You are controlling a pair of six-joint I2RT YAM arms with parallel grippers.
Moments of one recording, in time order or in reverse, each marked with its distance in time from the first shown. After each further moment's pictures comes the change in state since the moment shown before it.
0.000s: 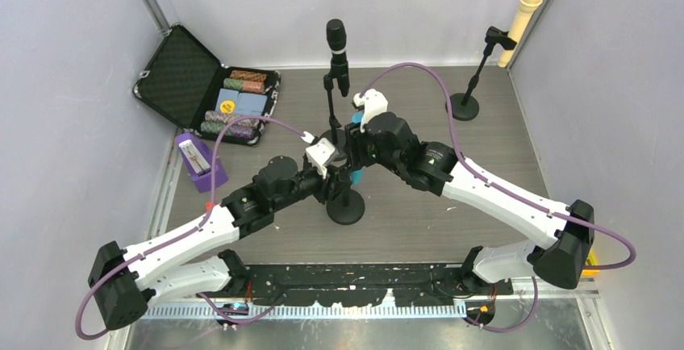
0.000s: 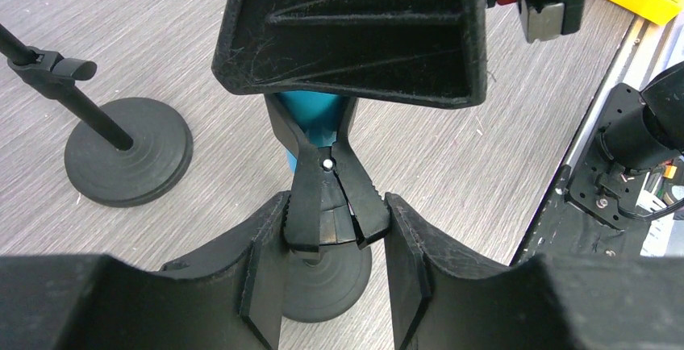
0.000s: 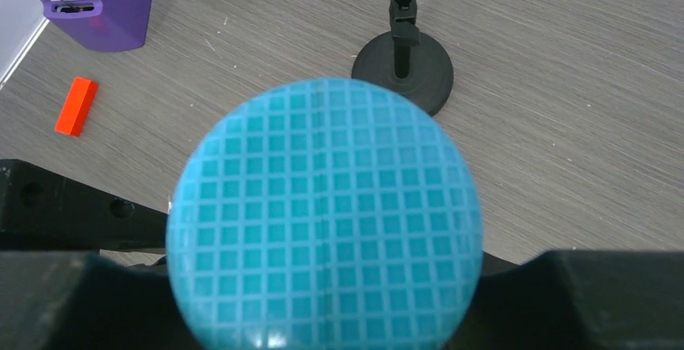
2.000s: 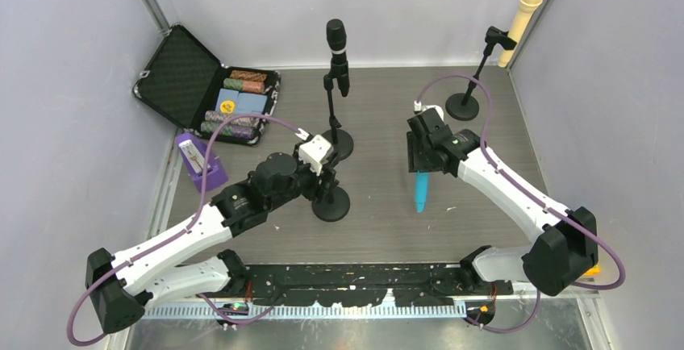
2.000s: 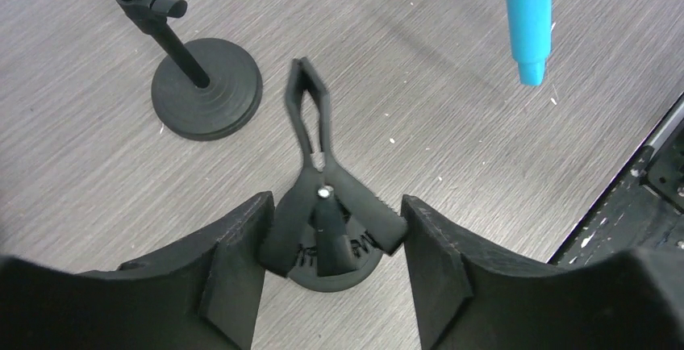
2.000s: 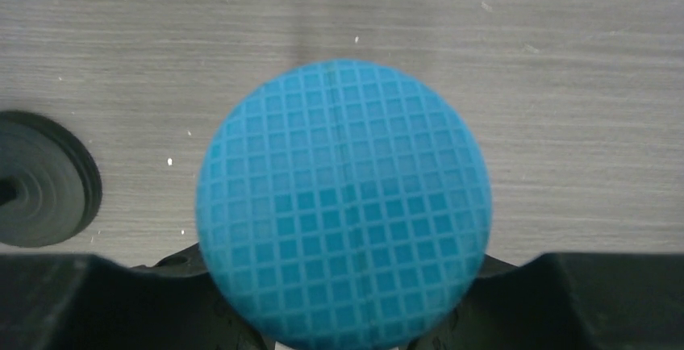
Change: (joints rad) left arm 0.000 -0.038 0.104 -0.275 -0.161 0.040; right arm -0.369 -0.018 -0.148 -0.379 0.030 0.078
